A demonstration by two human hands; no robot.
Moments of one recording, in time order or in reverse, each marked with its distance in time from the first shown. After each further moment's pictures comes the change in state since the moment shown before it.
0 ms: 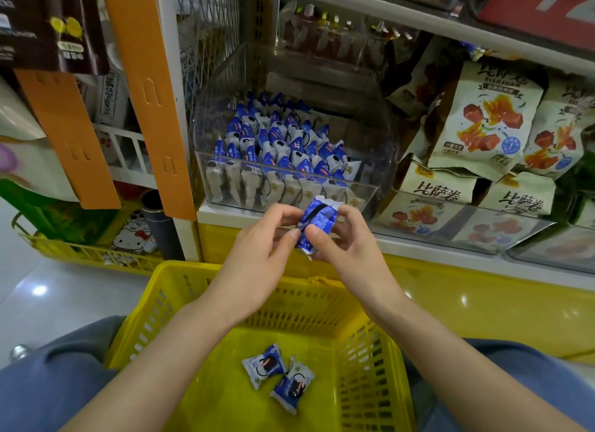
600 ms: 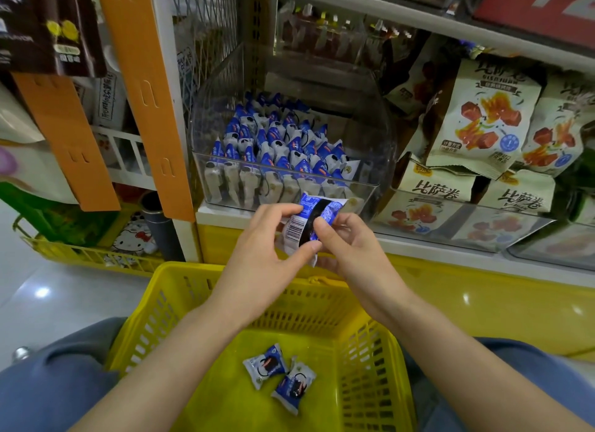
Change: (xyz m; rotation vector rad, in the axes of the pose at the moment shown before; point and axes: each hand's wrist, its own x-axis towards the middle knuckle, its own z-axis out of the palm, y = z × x) left_hand -0.002 0.001 0.008 0.091 0.114 0.007; right_hand -0.001 -0.008 -0.001 0.190 -0.004 0.169
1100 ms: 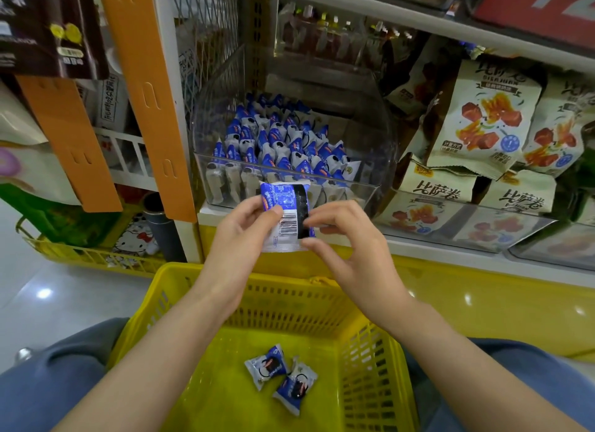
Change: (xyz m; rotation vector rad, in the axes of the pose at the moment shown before) left_hand 0.010 0.004 -0.016 -0.656 0.051 -0.392; right_hand -0.004 -0.001 -0.006 -0.740 -0.009 -0.679
